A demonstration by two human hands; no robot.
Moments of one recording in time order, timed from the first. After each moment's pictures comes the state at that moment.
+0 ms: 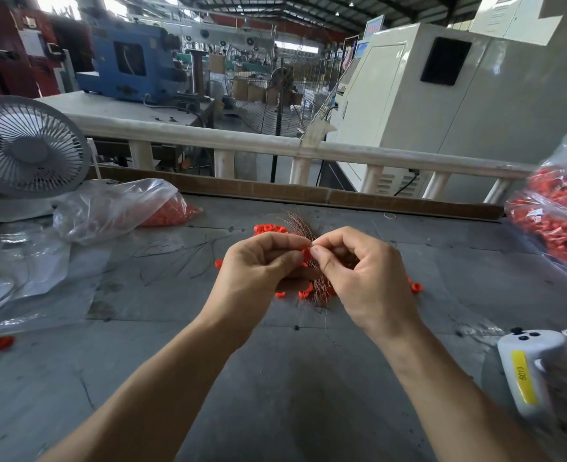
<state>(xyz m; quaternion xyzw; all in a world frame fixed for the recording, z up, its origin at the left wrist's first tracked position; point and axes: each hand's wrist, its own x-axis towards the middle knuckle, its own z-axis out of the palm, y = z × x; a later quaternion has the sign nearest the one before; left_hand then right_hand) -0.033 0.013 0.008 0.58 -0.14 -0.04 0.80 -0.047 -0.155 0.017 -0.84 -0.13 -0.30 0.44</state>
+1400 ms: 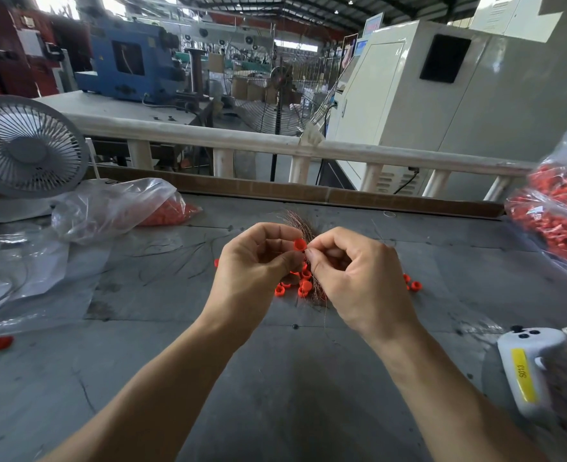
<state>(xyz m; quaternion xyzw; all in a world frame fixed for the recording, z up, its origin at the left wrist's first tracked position) -0.037 0.010 0.013 0.60 -0.15 0.04 0.78 -0.056 -0.147 0.024 -0.86 -0.12 -0.32 0.37</state>
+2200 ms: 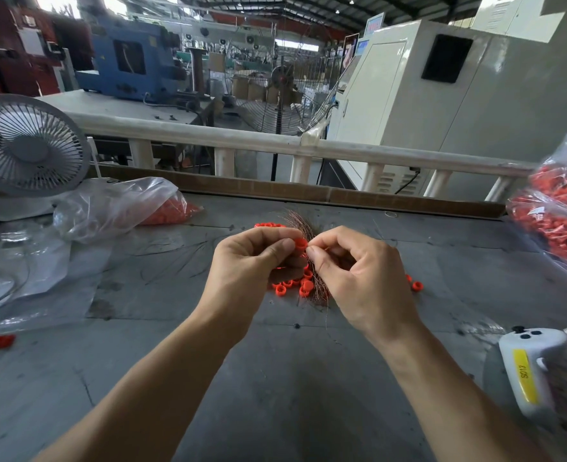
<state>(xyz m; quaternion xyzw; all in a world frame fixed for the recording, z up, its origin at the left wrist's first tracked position) -0.033 0.017 0.013 0.57 -0.11 0.00 0.82 -0.055 -0.150 0.023 -0.86 -0.14 -0.31 0.39</state>
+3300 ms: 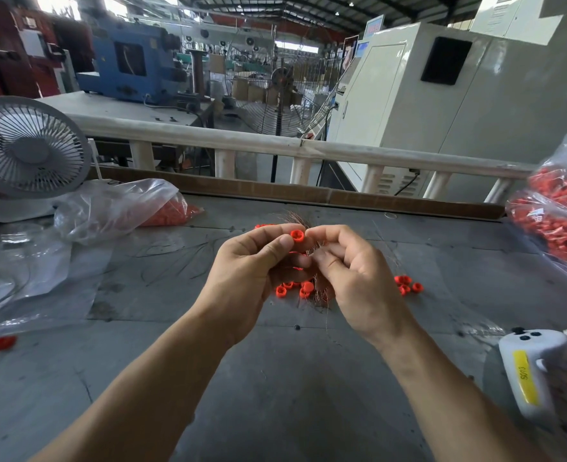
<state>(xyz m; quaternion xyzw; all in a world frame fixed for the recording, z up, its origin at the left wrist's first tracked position) -0.033 0.018 0.016 0.49 -0.14 -0.07 0.86 -0.053 -0.145 0.019 -0.78 -0.13 -0.13 0.60</state>
